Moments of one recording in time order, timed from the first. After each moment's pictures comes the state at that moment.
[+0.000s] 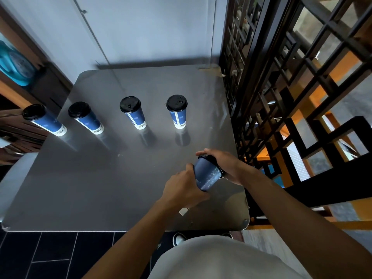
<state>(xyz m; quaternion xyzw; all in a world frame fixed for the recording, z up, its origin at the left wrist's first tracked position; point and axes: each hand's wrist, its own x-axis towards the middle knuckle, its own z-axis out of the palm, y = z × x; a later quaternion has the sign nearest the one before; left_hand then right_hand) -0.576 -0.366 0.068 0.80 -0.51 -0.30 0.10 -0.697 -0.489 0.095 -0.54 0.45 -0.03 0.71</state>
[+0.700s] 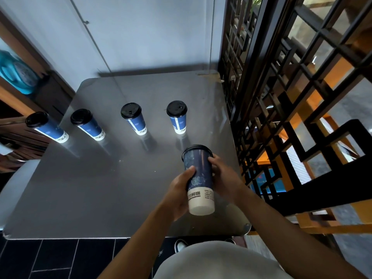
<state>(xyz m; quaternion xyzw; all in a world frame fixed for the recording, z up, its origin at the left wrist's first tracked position) -0.580 -0.358 0.076 0.44 -0.04 -0.69 0.57 -0.700 -0.457 0.069 -0.35 0.41 -0.22 0.81</state>
